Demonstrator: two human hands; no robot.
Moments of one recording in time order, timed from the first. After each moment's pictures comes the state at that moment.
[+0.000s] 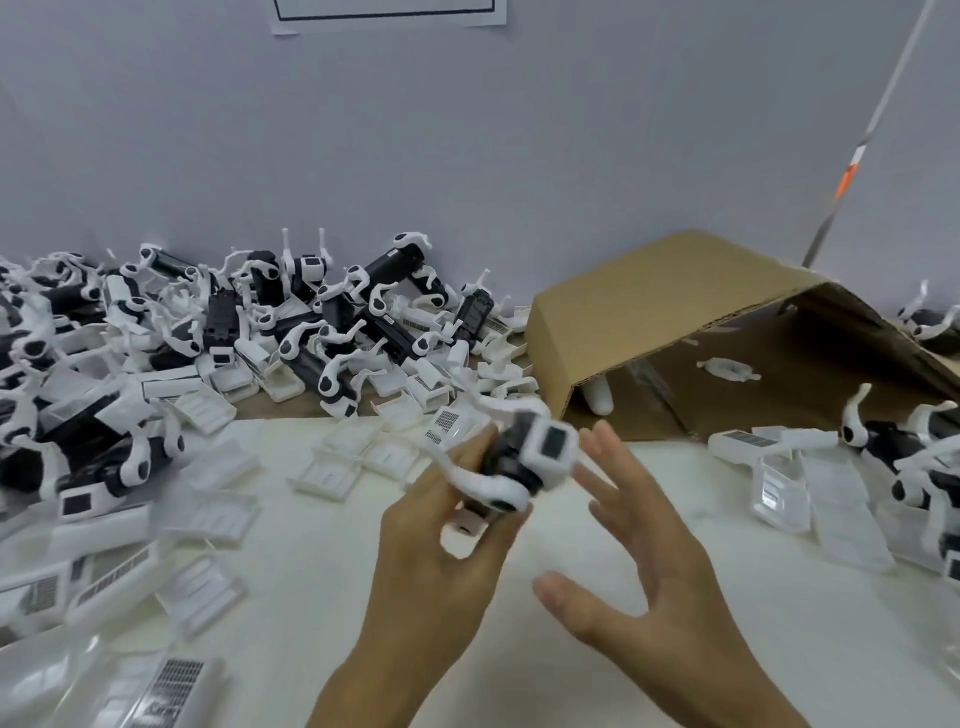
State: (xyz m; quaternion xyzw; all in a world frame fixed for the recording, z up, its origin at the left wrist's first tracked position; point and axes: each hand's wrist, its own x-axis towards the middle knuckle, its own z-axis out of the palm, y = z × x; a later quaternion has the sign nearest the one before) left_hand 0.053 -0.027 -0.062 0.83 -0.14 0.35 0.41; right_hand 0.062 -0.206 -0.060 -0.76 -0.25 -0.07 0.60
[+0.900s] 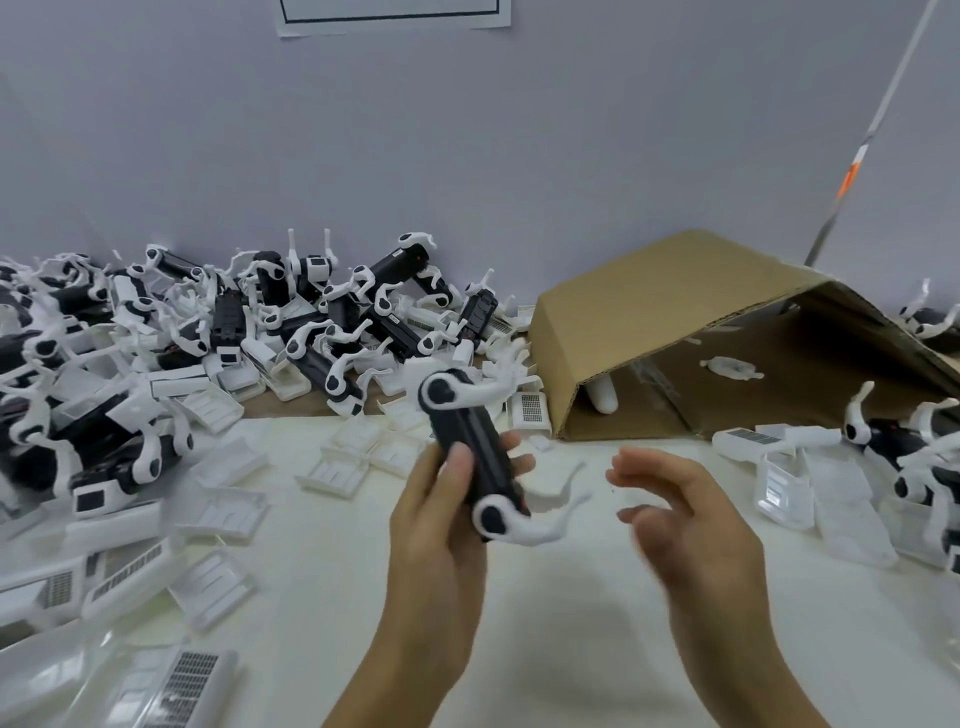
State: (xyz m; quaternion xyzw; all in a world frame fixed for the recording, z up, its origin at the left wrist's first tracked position) left_hand 0.052 -0.041 -0.053 0.46 0.02 0.16 0.87; right_hand 0.065 -0.205 -0.053 -0.73 -0.15 -0.17 0.64
